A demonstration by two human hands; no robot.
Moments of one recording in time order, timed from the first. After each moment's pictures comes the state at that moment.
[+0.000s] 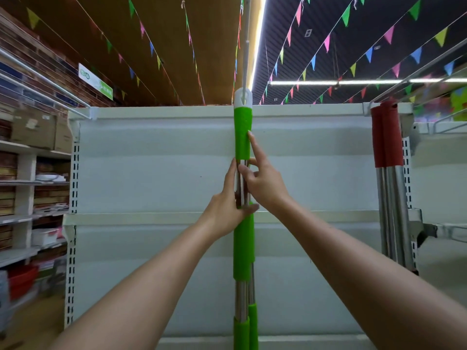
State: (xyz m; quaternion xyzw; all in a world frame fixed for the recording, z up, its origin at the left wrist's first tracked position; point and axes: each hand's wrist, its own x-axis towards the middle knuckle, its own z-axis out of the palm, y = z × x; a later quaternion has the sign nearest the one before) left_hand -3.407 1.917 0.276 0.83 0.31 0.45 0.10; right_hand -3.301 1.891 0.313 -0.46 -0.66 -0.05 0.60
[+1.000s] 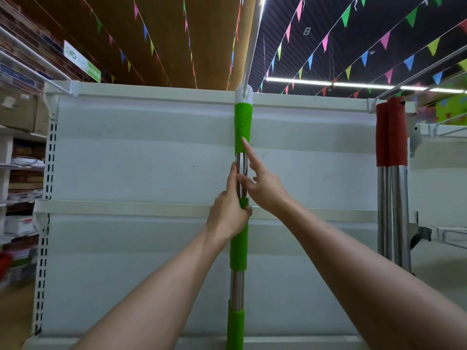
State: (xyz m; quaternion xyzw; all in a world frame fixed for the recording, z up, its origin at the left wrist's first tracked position) left_hand -3.372 1.954 0.252 0.78 0.36 0.49 0.12; right_hand -3.279 1.918 0.298 -0.53 -0.69 -0.06 0.49
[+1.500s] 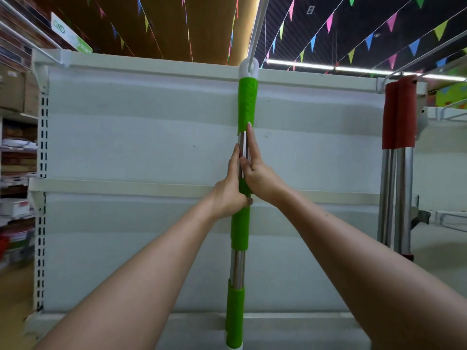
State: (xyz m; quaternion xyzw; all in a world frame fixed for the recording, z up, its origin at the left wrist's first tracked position) left_hand -3.389 1.956 0.256 0.84 0.32 0.40 0.18; right_hand -3.290 1.928 0.280 -0.51 -0.71 -0.03 0.48
